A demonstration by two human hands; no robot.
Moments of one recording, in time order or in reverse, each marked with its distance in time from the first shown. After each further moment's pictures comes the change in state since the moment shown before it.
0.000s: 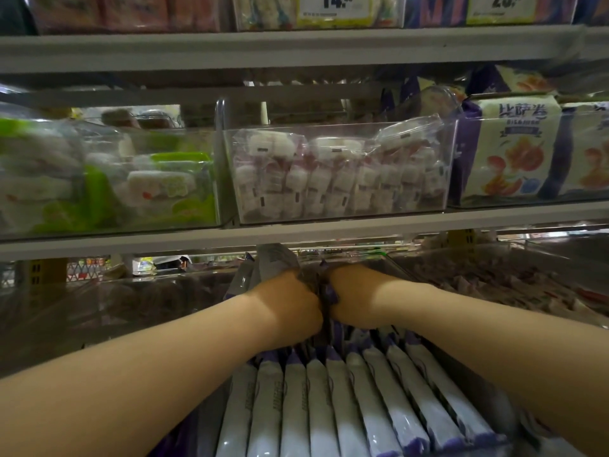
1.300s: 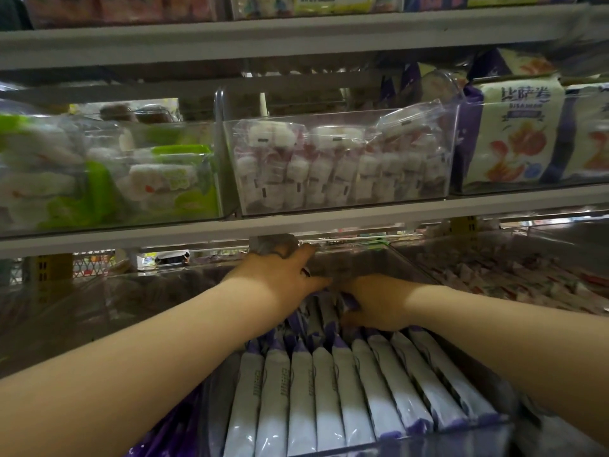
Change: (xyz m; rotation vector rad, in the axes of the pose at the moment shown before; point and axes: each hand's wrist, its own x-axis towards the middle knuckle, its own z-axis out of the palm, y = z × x) left_hand -0.022 -0.015 0.005 -0.173 0.066 -0.232; right_hand -0.028 0.007 0.005 -0.086 -0.075 -0.065
